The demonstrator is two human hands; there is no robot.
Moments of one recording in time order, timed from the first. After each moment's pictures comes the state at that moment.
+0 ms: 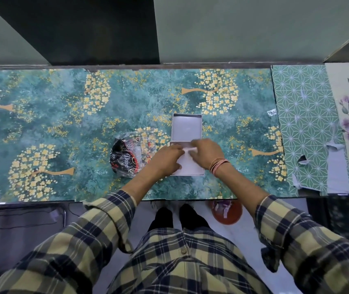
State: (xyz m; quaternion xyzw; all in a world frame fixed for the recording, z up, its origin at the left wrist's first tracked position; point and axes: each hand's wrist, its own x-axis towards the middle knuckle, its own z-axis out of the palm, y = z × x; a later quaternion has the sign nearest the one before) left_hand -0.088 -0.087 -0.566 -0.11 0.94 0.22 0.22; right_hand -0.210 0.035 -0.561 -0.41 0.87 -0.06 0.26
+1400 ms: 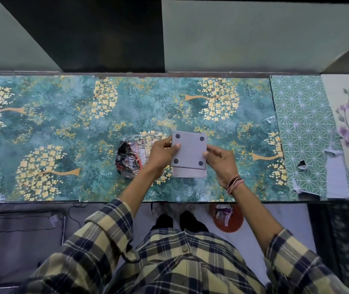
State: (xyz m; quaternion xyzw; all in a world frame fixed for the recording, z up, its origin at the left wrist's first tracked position) left_hand -0.073 -0.088 -0.535 -0.44 0.54 0.72 -0.03; right_hand -0.186 0.081 -0.545 -0.02 0.71 -0.61 0.36
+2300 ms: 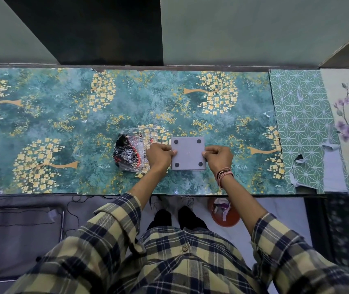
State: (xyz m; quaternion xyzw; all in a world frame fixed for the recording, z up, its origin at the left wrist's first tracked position) left_hand -0.065 -0.065 -0.559 -0.59 0.59 0.56 -0.05; right_hand -0.181 0.077 -0.567 0.02 0.87 -0.41 0.26
